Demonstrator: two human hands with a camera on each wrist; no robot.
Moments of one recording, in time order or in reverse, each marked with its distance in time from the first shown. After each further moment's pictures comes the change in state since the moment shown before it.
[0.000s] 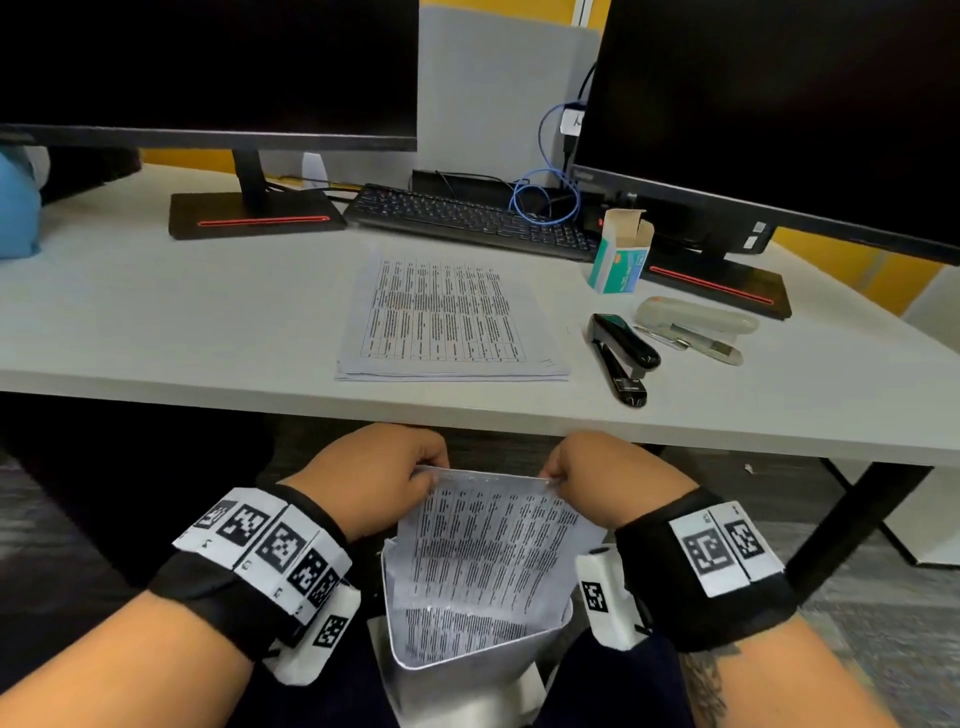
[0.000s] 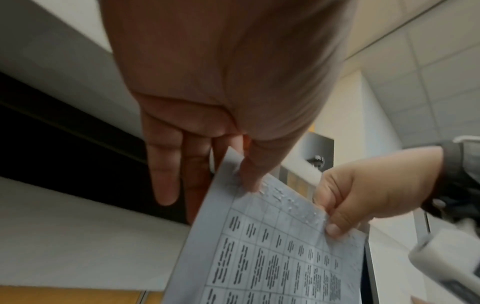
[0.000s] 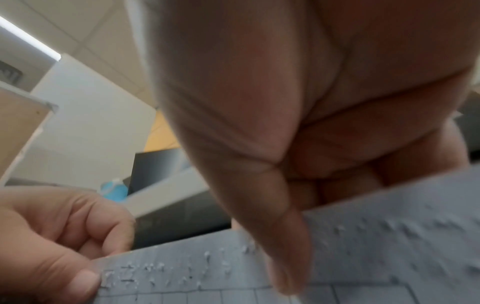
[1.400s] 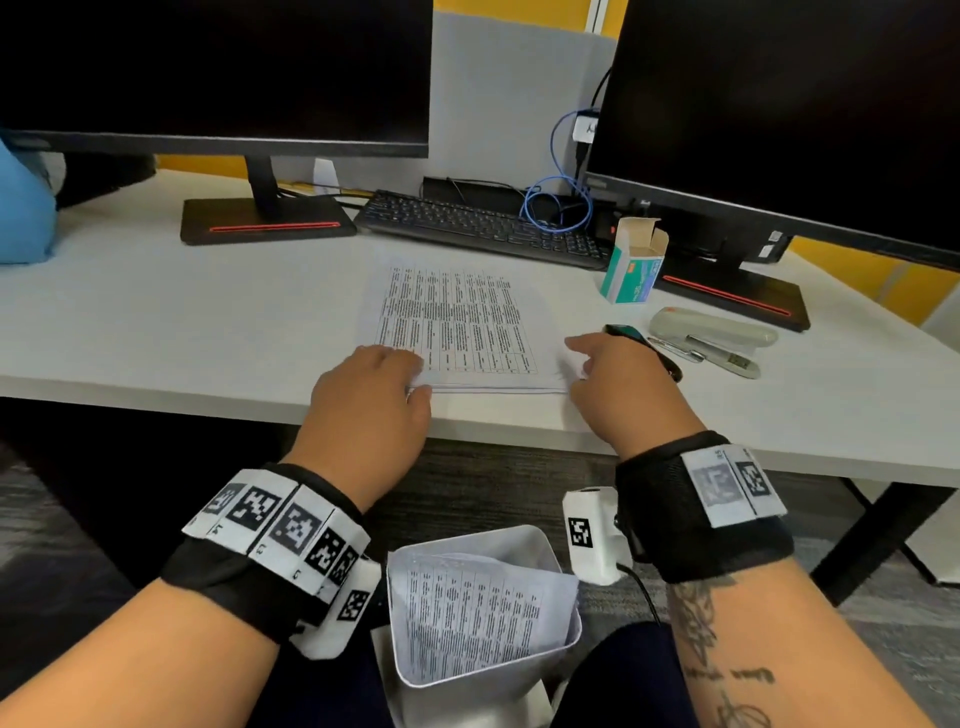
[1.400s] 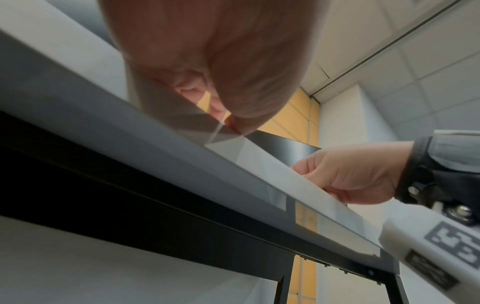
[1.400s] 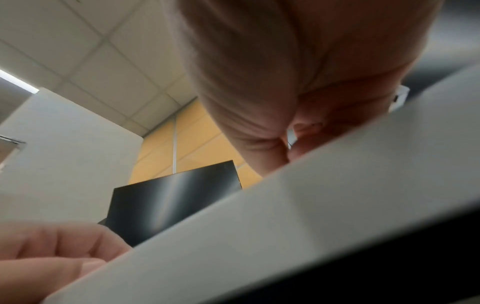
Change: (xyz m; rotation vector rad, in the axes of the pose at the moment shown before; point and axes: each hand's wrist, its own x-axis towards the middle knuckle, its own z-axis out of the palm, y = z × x) left_hand 0.015 0.004 -0.025 0.032 0.501 -0.180; right_hand 0.017 -0.010 -0.055 0.326 0.541 0.104
